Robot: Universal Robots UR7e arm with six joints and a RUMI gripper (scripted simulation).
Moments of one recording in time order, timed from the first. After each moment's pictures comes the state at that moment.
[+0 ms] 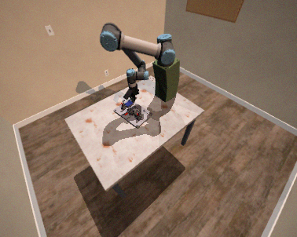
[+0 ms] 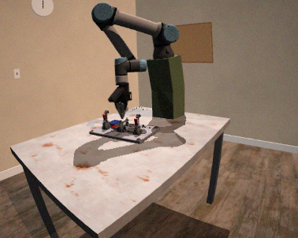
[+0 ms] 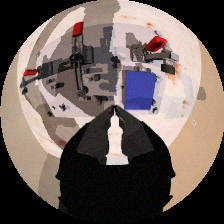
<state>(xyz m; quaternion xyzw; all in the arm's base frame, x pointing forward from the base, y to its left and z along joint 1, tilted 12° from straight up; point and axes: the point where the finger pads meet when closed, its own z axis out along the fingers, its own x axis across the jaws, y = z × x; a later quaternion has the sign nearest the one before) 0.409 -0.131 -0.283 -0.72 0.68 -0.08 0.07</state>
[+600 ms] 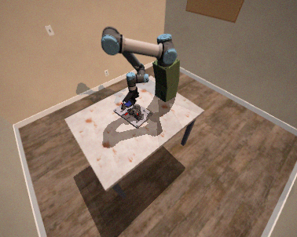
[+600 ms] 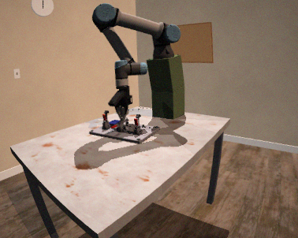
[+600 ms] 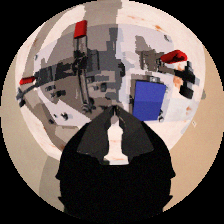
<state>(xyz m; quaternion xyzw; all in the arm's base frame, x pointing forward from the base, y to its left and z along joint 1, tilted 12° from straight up) 0.428 -0.117 -0.299 -0.72 0.68 -0.08 0.06</state>
